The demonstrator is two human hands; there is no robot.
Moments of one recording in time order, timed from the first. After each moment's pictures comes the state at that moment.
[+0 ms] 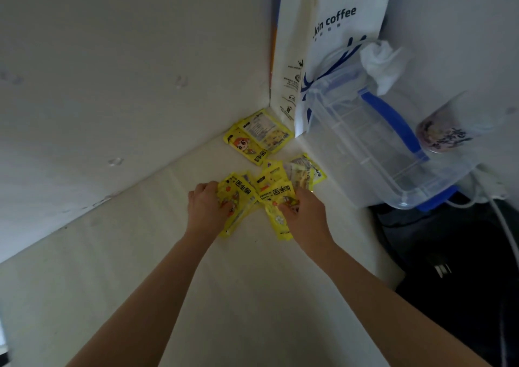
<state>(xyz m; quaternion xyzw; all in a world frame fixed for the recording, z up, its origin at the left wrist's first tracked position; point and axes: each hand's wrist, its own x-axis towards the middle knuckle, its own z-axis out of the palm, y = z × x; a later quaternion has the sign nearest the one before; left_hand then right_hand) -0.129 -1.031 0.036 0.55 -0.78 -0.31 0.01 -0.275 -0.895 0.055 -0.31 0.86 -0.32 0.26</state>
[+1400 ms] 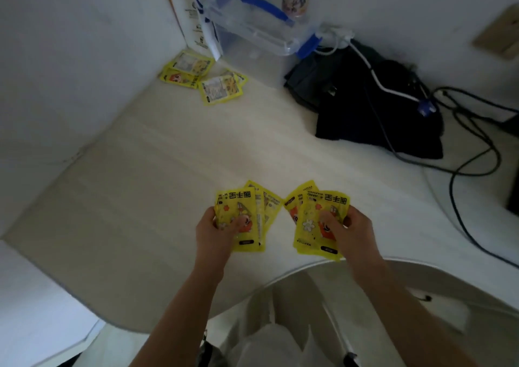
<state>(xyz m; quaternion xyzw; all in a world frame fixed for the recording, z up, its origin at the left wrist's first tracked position) 0.054 -0.775 0.094 0.49 -0.60 -0.62 0.09 -0.061 -0.579 0.127 0.10 0.79 -0.54 0.25</state>
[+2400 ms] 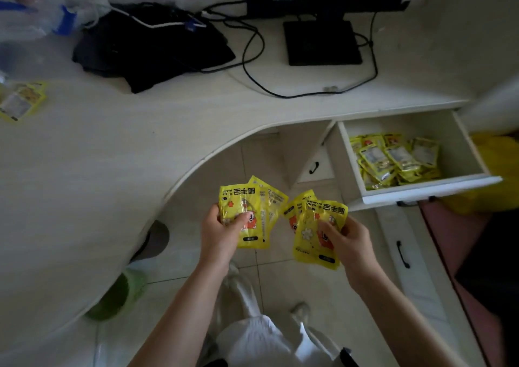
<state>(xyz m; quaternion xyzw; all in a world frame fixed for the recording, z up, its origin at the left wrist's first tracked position) 0.178 -0.521 0.104 0.25 -0.74 -0.61 -0.14 0.233 -0.307 0.127 0.37 0.70 -0.61 0.05</state>
